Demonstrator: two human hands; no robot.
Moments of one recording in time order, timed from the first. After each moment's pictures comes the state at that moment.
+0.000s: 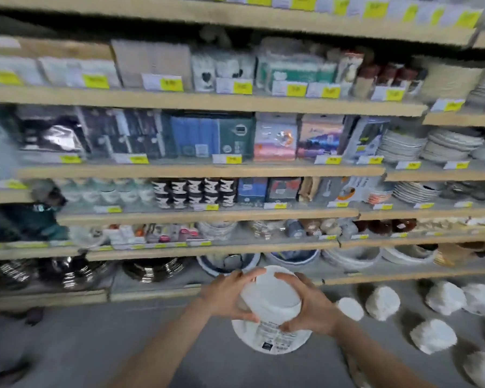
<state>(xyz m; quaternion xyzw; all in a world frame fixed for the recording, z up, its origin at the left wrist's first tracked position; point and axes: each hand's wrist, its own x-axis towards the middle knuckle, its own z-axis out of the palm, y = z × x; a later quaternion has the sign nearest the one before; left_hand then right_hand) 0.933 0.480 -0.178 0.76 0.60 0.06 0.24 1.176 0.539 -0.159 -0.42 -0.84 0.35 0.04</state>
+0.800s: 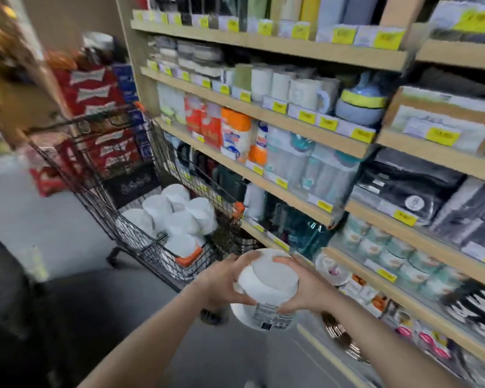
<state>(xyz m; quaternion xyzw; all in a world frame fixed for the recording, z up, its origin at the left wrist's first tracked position) 0.403 0.116 -0.139 0.43 0.87 0.21 0.13 0.504 0.344 -0.126 0.01 -0.95 0.32 -0.07</state>
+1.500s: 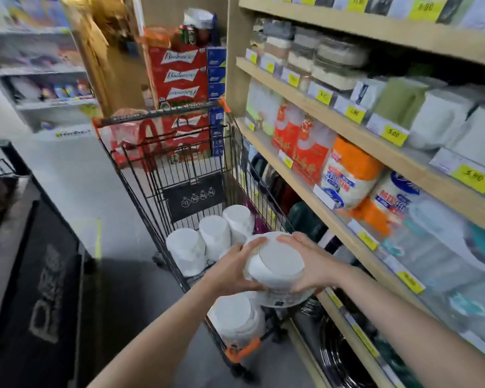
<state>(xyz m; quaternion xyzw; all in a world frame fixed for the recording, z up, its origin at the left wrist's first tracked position) 0.093 0.029 -0.159 0.20 0.91 0.35 0.10 0.084 0.263 -0.106 0.19 -0.95 0.18 -0.19</state>
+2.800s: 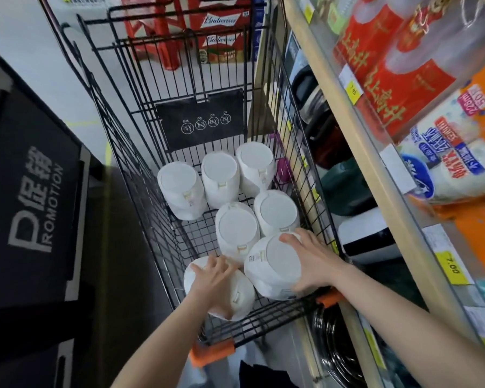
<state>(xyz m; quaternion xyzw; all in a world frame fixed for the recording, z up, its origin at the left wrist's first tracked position) 0.075 0.059 -0.350 0.07 0.94 0.04 0.33 -0.035 0.287 -0.282 0.28 -0.90 0.02 -0.35</state>
